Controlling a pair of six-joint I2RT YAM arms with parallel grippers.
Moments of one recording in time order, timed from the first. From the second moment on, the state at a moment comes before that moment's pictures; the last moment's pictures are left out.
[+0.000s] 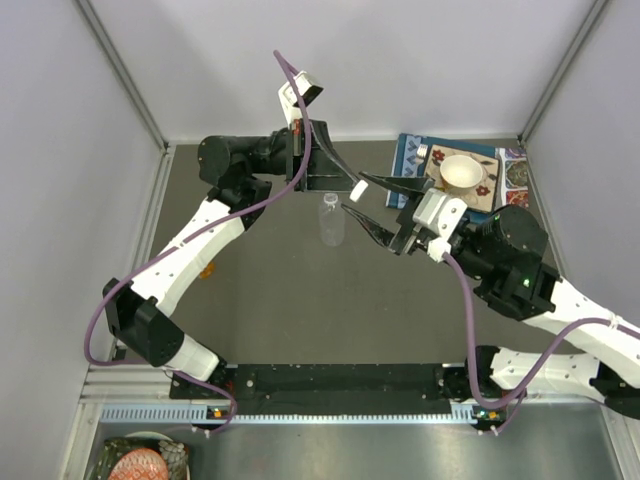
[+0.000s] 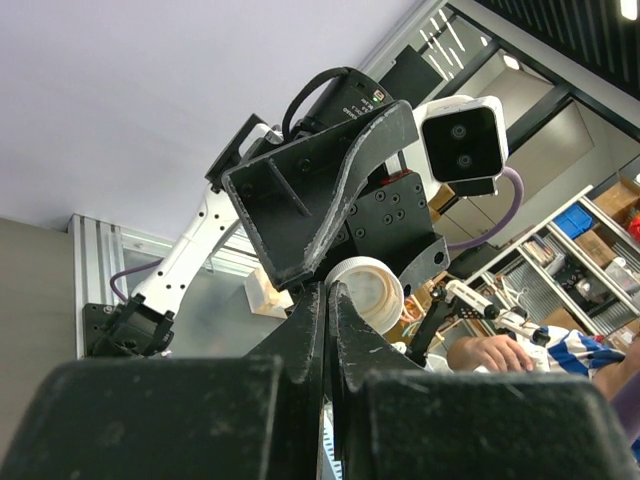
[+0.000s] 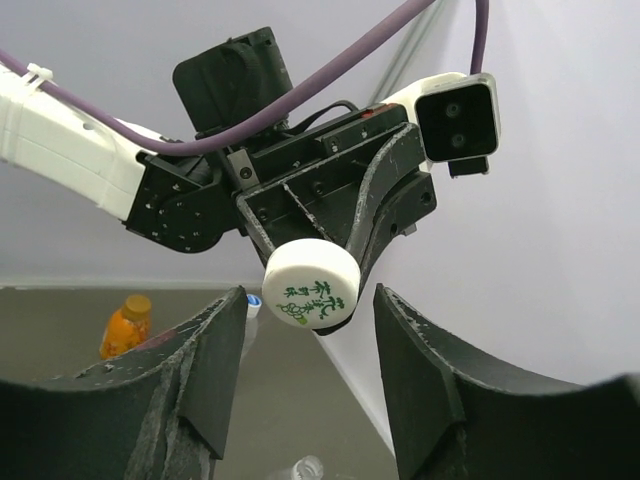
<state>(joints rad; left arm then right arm) -0.57 1.51 1.52 0.87 1.20 -1.60 1.09 0.94 1.23 0.09 -0.08 -0.51</state>
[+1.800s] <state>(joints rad) -0.55 1.50 1.46 0.91 1.16 -1.64 1.09 0.93 1.20 0.18 -0.05 -0.42</state>
